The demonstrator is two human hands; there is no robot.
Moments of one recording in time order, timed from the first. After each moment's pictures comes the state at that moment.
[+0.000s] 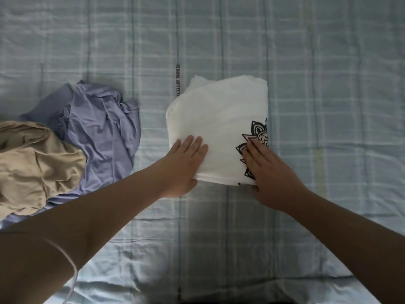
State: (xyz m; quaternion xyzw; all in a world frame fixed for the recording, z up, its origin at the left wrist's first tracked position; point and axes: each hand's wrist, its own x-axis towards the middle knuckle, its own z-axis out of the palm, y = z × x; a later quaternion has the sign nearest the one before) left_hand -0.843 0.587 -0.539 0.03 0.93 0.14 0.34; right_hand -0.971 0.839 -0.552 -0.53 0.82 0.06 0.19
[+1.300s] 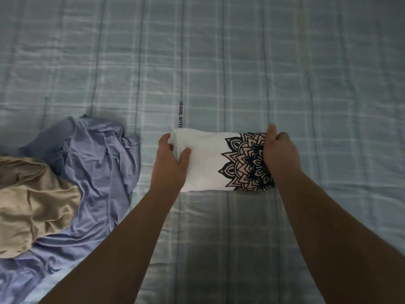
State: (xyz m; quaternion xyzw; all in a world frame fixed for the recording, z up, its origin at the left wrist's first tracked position) left_hand -0.905 0.557 -0.570 -0.46 0.74 0.48 -0.05; right_hand -1.081 0.733 -0.549 0.06 0.95 -0.22 0.22
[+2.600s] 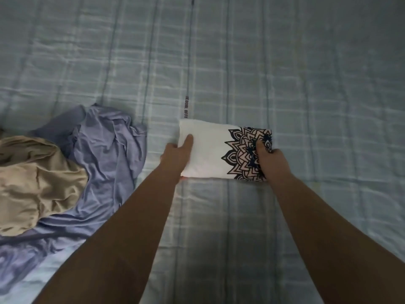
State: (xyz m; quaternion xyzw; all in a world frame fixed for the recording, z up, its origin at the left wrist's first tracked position) left_hand -0.901 0.548 -0.582 -0.59 0.54 0.61 0.06; right_hand -1.042 0.758 -0.568 0.11 0.90 -0.30 0.30
